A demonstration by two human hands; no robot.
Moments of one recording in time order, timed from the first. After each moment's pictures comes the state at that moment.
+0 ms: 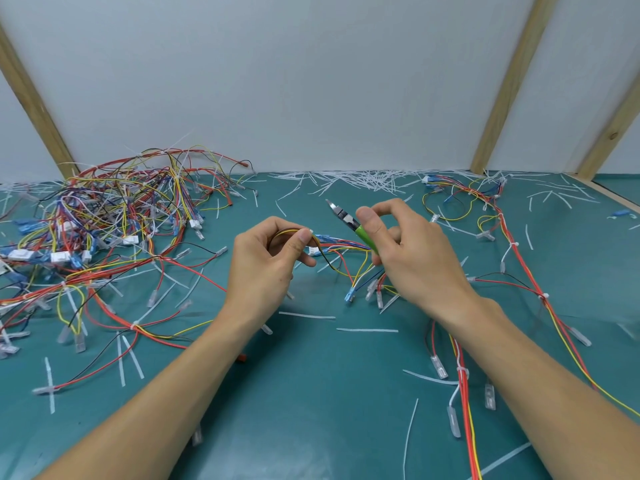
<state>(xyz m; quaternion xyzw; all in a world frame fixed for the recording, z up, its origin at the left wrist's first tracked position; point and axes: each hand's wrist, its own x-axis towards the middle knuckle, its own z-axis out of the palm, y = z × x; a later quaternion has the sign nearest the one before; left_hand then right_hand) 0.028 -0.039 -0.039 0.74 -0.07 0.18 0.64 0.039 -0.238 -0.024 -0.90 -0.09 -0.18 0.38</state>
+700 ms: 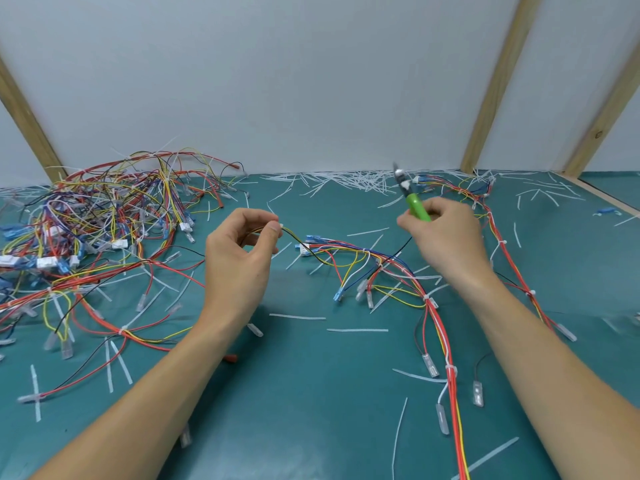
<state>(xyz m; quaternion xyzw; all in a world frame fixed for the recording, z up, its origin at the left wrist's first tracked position) 0.033 -0.031 -0.039 0.73 -0.04 0.28 0.62 0.074 -0.286 -0.024 -0.86 0.08 -0.20 0.46</state>
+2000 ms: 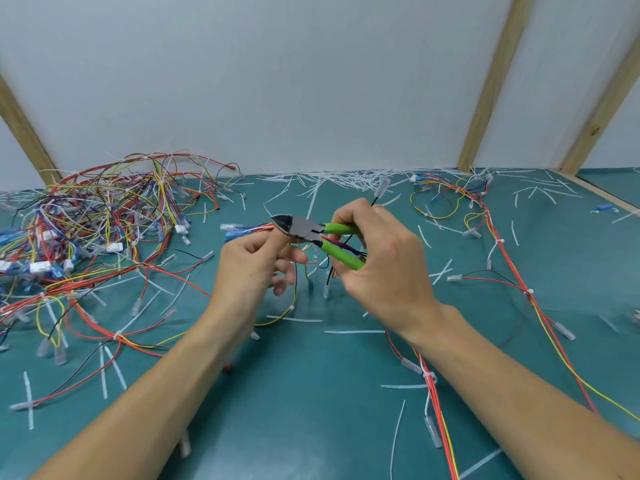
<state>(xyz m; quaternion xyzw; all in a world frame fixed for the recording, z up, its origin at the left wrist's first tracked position) 0.024 -0.046 -0.029 0.67 -0.01 0.08 0.73 0.025 -0.220 -0.029 -0.84 -0.24 -0.37 0.31</state>
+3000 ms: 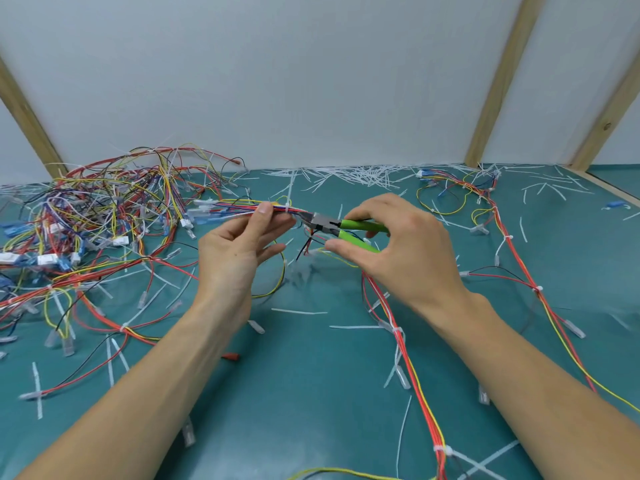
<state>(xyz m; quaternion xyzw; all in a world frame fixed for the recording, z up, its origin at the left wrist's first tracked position) 0.030 -0.034 -0.026 0.58 0.02 0.14 0.80 0.033 -0.237 -0.022 -0.87 -0.20 -0.31 0.33</state>
